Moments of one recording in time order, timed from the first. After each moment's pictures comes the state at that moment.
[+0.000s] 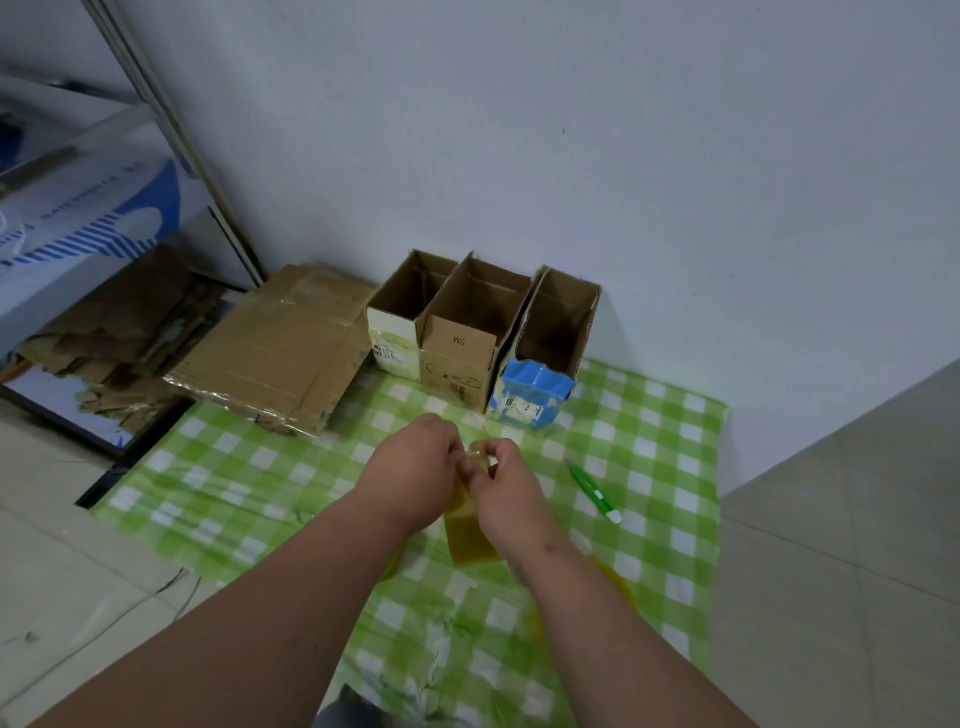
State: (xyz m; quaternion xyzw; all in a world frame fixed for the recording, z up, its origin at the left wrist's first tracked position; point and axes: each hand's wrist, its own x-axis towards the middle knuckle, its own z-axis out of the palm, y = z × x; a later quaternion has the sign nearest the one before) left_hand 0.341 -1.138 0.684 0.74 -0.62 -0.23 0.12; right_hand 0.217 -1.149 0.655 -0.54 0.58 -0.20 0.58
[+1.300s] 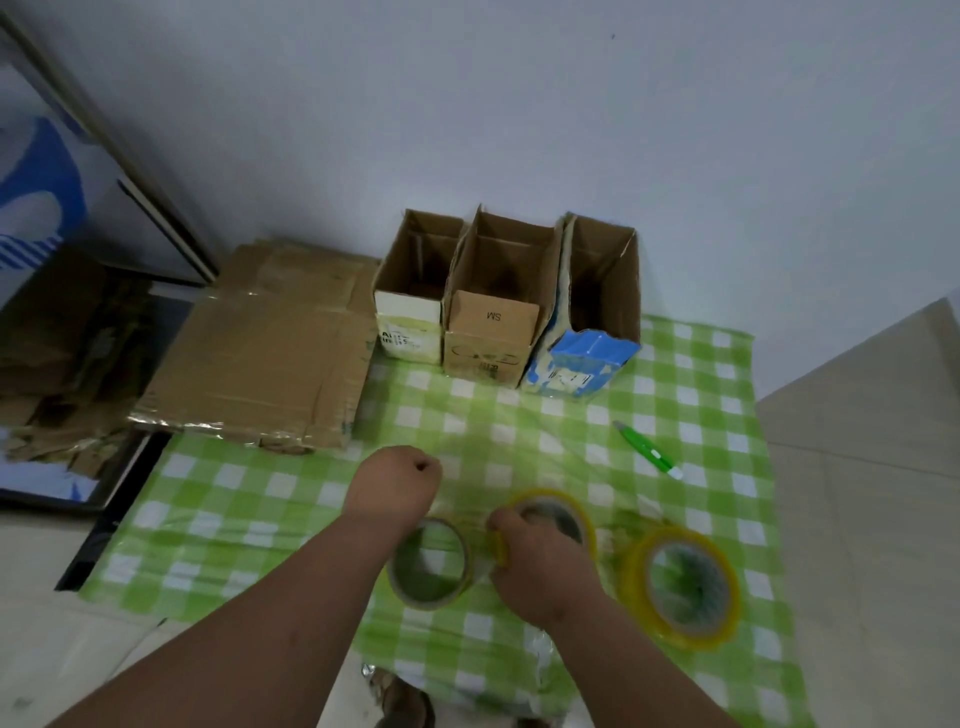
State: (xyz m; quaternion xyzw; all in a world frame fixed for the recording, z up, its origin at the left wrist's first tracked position) left_hand 0.449 -1.152 0.602 0.78 -0.51 -0.35 0.07; right_hand 0.270 -1.107 0.577 -0.73 0.59 0.10 0.34
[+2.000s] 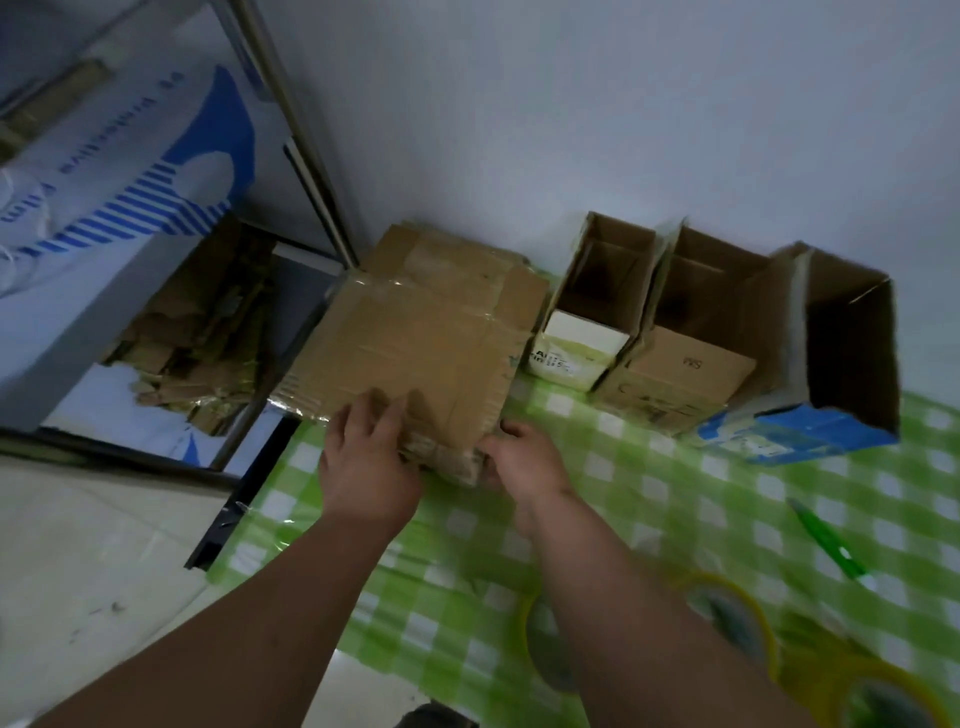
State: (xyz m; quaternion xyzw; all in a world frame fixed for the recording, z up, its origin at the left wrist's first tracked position) left_hand 0.612 -1.159 0.571 0.86 -0.46 -0.22 0.06; right_hand 0.469 -1.223 0.571 -0.36 0.66 -0.16 0.64
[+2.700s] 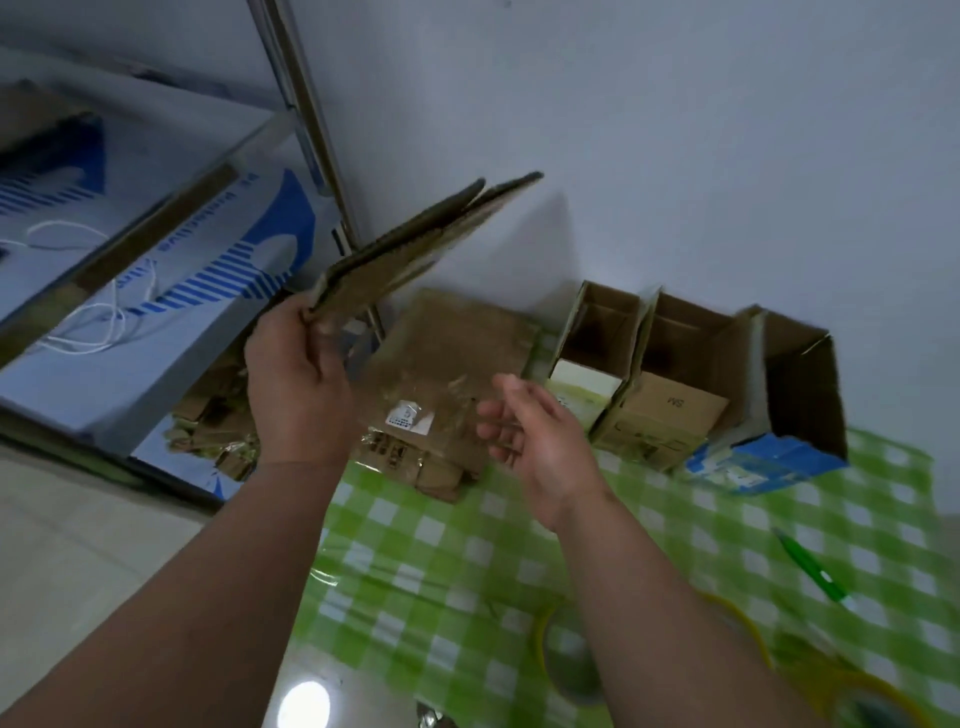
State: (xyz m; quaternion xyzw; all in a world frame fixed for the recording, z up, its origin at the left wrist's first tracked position) left_hand 0.666 -1.182 0.701 0.74 -0.44 0.00 0.52; right_hand 0.475 -1.219 0.668 -0.35 0.49 -0.36 0.71
